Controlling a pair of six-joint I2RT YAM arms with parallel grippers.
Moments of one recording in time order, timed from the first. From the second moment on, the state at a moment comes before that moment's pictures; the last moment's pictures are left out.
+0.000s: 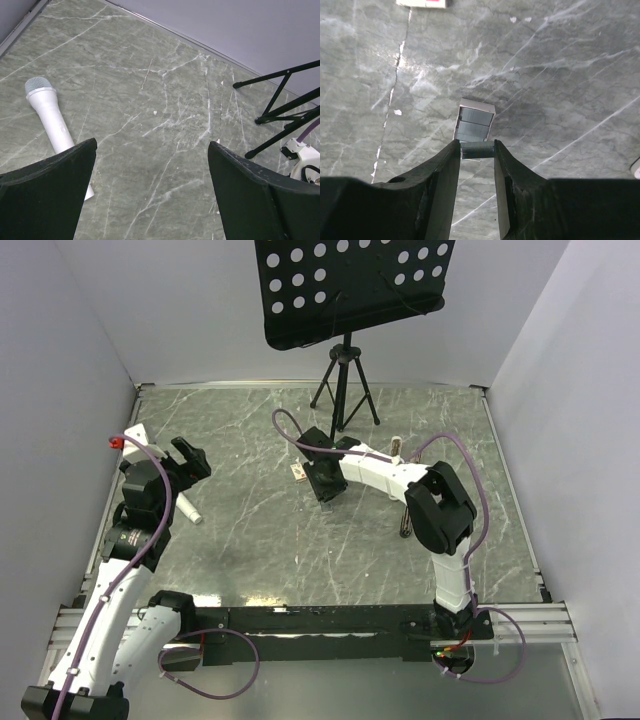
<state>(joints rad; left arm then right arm) -0.17 0.71 0.76 -0.27 -0.29 -0.47 0.74 1.99 1.53 -0.73 0.16 0.30</state>
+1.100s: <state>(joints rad) -0.17 0.70 0.76 -0.27 -0.29 -0.47 0.76 2.00 1.50 -0.73 0.18 0.37</state>
